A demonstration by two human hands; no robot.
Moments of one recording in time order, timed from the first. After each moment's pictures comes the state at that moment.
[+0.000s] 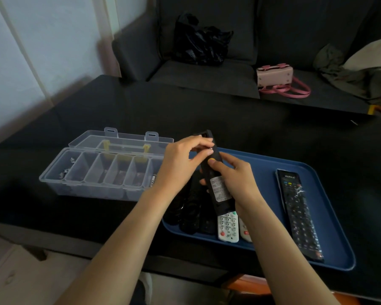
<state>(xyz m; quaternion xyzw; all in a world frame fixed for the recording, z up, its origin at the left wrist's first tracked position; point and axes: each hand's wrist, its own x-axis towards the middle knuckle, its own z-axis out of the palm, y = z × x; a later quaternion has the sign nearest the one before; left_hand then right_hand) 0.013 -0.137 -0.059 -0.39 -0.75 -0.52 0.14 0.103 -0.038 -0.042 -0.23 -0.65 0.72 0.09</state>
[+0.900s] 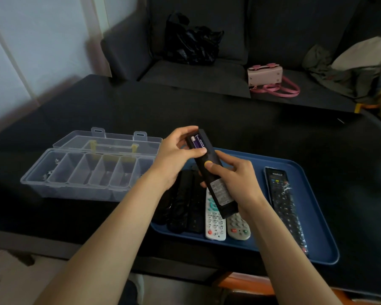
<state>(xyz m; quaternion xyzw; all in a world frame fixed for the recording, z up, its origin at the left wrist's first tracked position) 0.007 -0.117 -0.058 -0.20 -0.65 -0.72 -0.15 0.121 -0.015 -0.042 -0.19 -0.70 0.68 0.11</state>
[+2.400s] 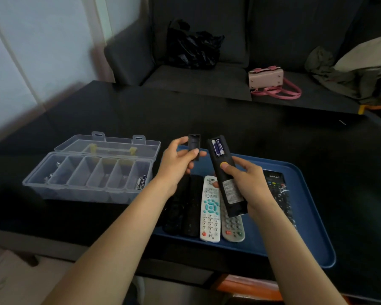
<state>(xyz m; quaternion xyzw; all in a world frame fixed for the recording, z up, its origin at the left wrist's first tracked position) 0.021 -0.103 -0.062 -0.12 -0.66 -0.72 -0.20 0.124 0.014 -0.047 -0.29 -0.64 0.70 0.11</state>
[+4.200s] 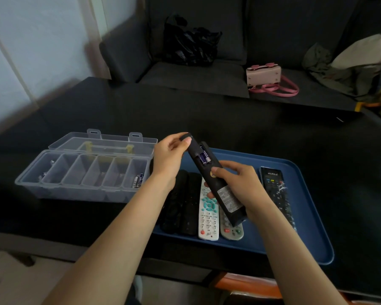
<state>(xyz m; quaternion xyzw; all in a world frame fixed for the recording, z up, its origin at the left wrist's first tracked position) 0.011 -0.097 -0.069 -0.10 -0.66 -0.74 -0.07 0.133 0.004 -0.042 -0.24 -0.68 0.69 0.06</state>
